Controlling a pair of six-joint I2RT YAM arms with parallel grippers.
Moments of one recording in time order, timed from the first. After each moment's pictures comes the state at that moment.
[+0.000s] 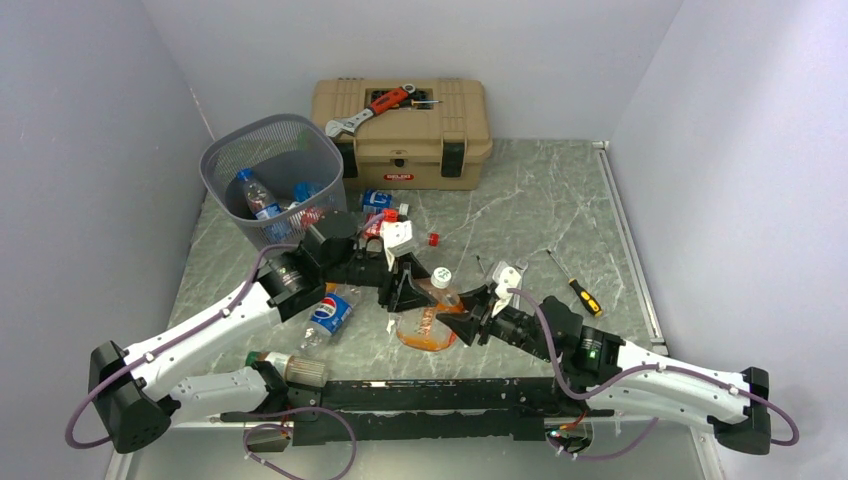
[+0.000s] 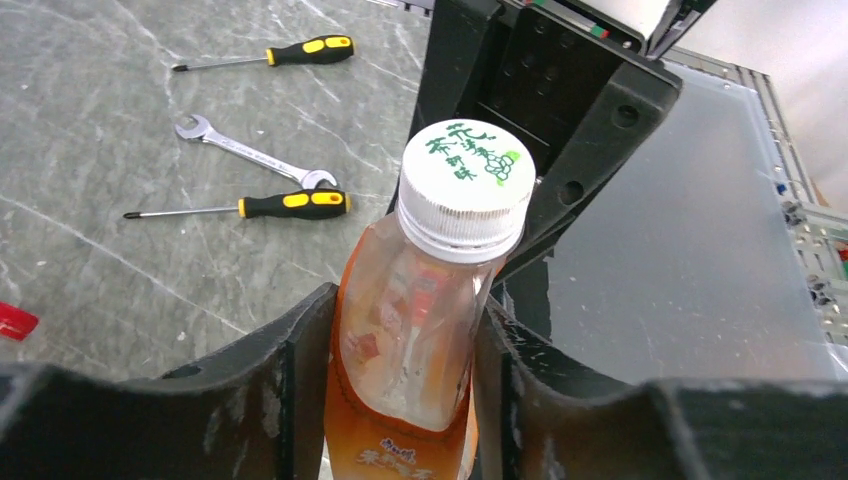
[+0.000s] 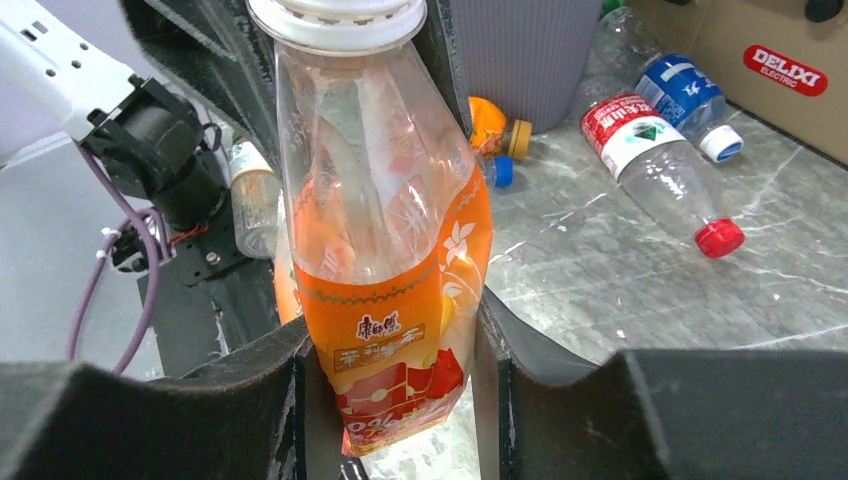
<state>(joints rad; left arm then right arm) -0.85 1.08 0.95 -0.15 0.67 -0.07 1.20 0.53 0.43 0.04 0.15 0.15</state>
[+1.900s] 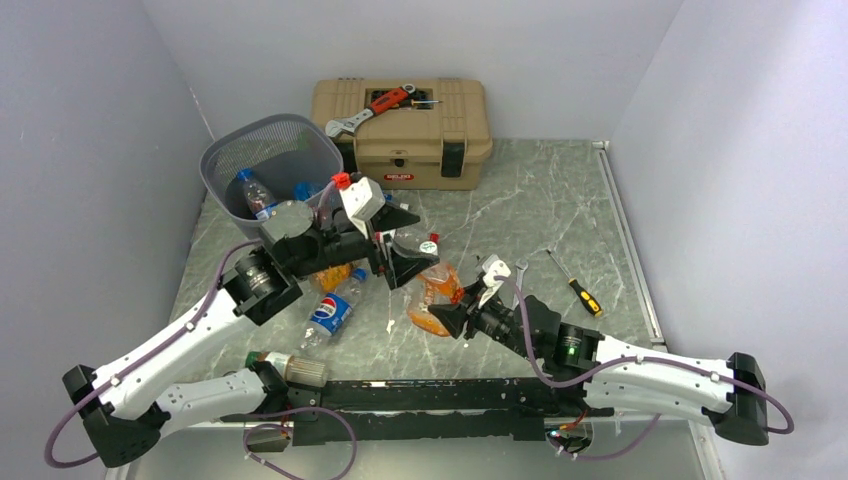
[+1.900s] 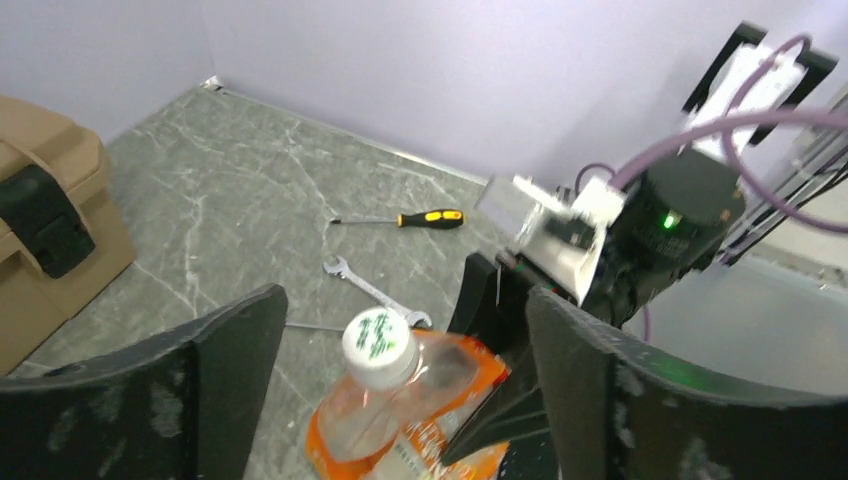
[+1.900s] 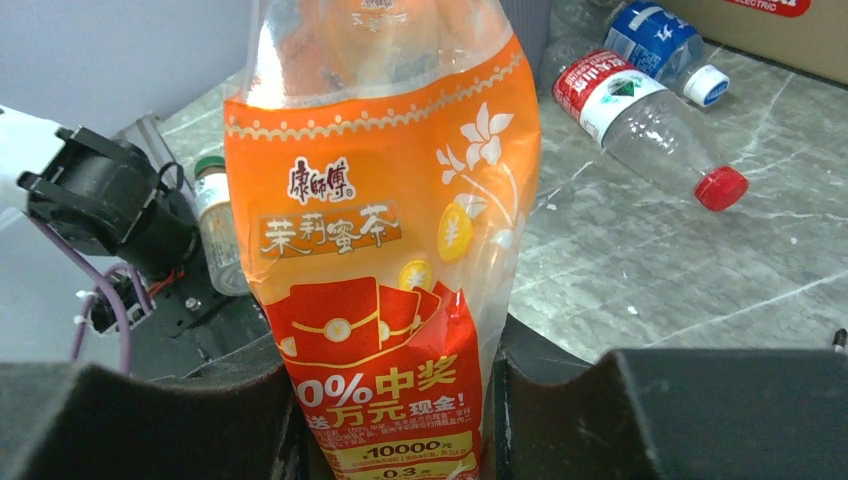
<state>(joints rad) -0.85 0.96 1.04 -0.03 0.39 -0.17 1.21 0.66 0.41 0.16 0.29 0.28</state>
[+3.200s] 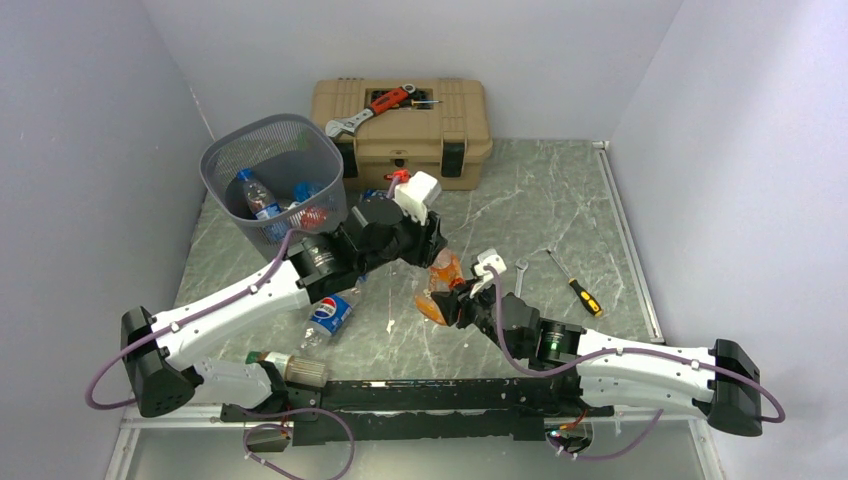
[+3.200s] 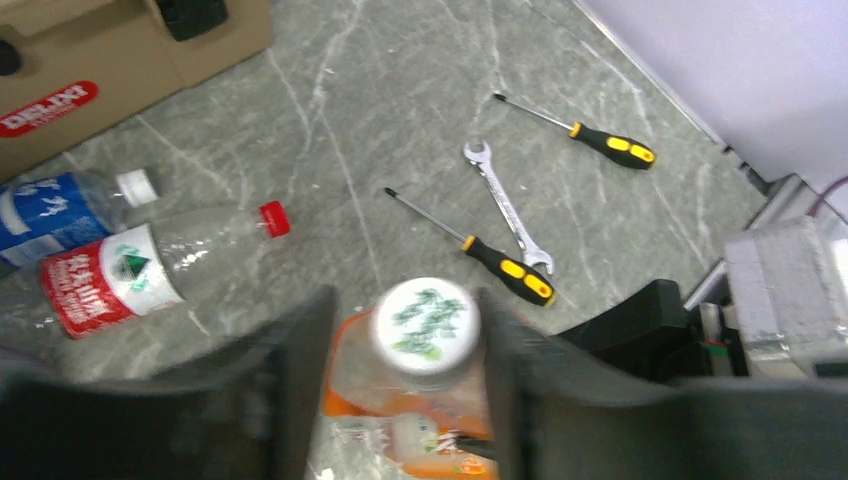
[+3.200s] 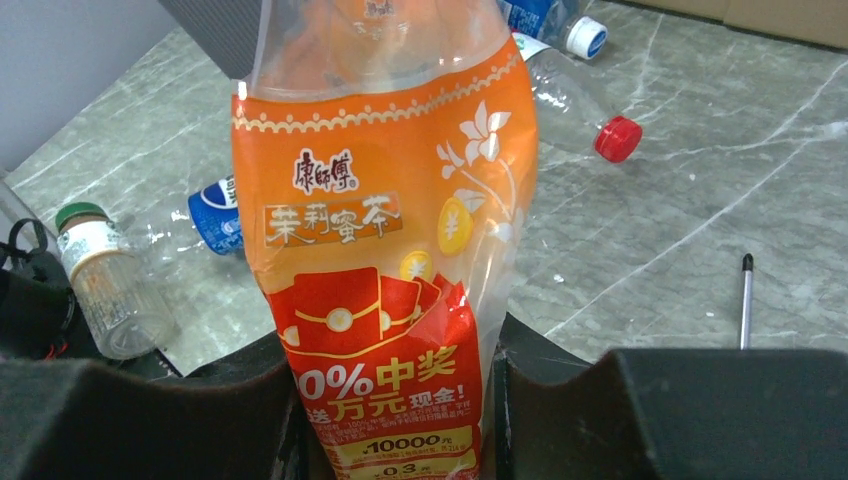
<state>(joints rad) -0.97 1.28 1.23 -0.31 -0.17 -0.29 1.21 0.82 0.42 0.19 0.52 0.35</state>
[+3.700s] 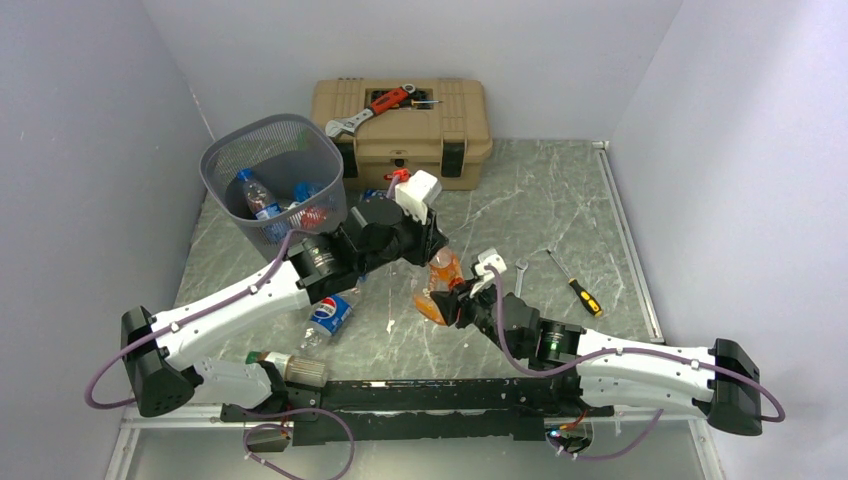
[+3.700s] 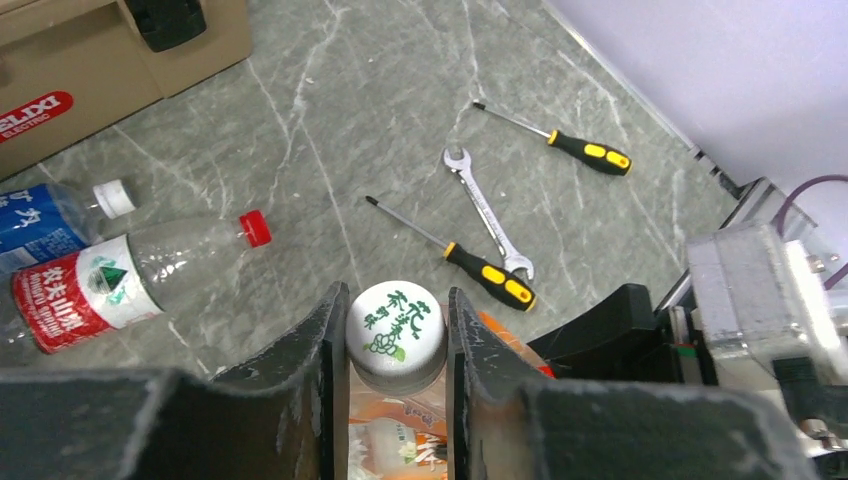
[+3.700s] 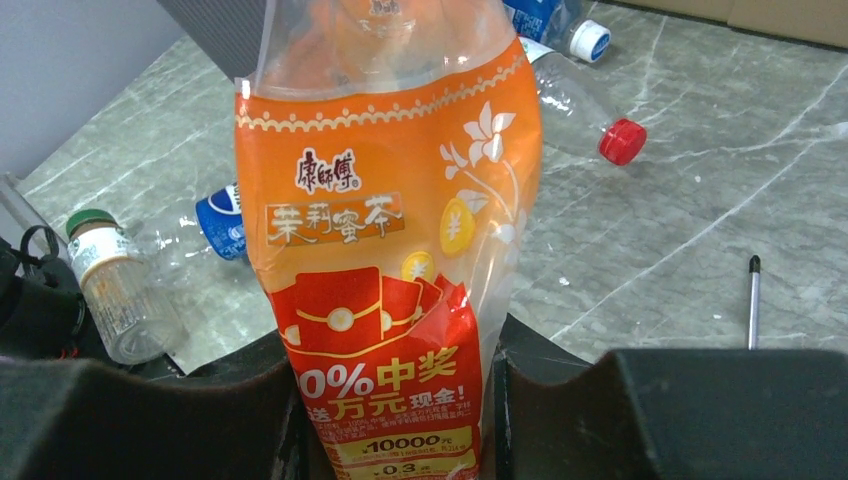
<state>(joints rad) -0.99 1.28 1.23 -0.29 -0.16 -0.29 1.21 0.82 0.43 0.19 0.52 0.36</state>
